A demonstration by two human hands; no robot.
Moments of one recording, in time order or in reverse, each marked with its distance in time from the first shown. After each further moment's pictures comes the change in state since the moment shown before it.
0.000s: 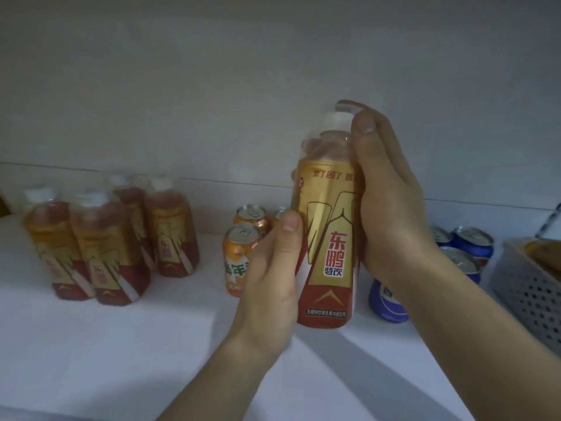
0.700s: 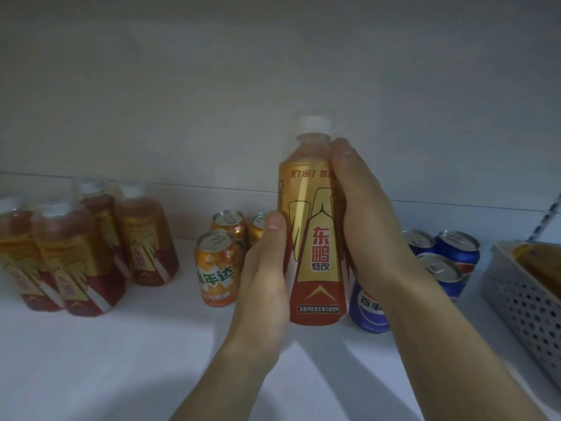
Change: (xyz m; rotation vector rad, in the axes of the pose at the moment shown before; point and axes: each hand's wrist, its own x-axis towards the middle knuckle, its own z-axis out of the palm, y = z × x) left_hand 0.019 -0.018 0.035 -0.056 0.110 -0.033; right_hand 0.011 0.017 -0.043 -0.135 -0.147 0.072
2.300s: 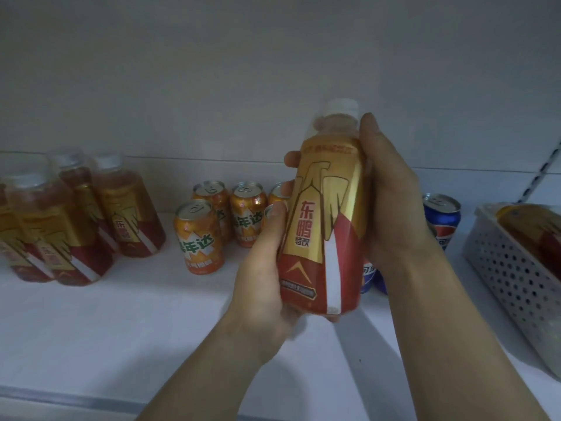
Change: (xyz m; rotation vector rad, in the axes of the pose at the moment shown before) left_hand -0.025 -0.017 0.028 -0.125 -0.026 -0.308; right_hand -0.014 0.021 -0.050 0.572 -0.154 0.132
